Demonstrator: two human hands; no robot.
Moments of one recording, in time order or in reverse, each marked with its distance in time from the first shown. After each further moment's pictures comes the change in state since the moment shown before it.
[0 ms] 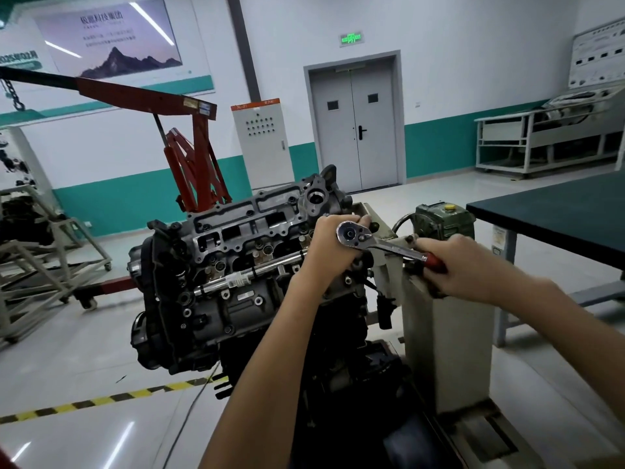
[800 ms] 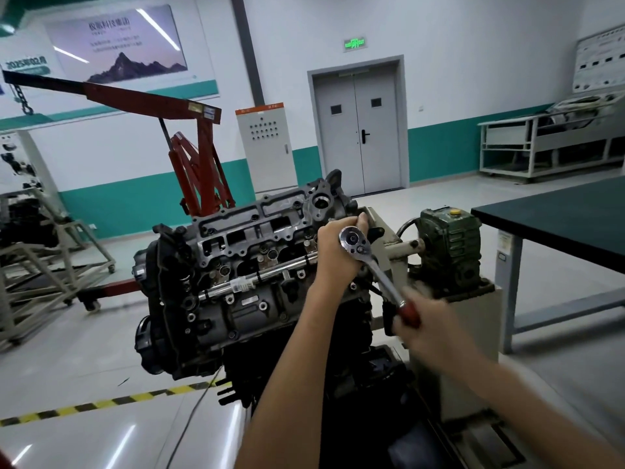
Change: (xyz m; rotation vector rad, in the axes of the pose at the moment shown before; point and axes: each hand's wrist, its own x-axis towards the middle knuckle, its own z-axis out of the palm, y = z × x) left_hand -0.002 -0.001 0.011 -0.071 0.185 -0.087; right_hand -0.028 -0.057 0.064 0.412 0.185 0.254
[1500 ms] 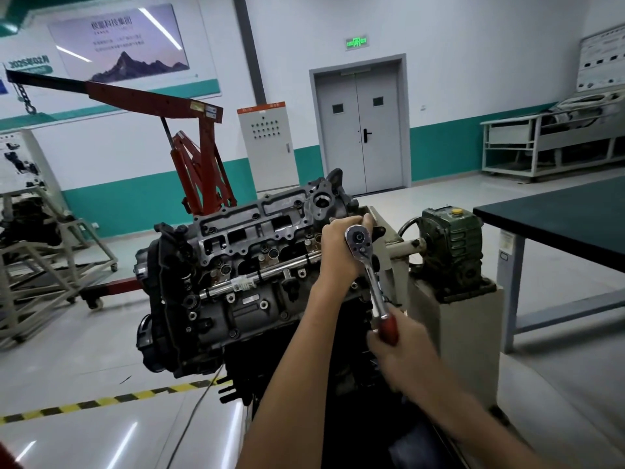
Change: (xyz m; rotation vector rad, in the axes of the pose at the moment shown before) left_hand 0.002 0.004 0.004 0.056 -0.016 -0.018; right_hand -0.015 -0.013 0.040 0.332 0.033 0.142
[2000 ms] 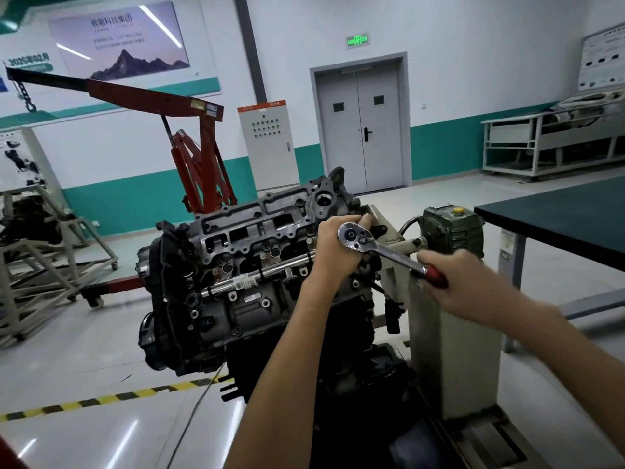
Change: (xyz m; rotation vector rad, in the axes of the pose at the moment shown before) left_hand 0.002 -0.004 -0.013 -0.033 -0.093 0.032; right_hand 0.061 -0.014 -0.098 -0.688 -0.162 -0.332
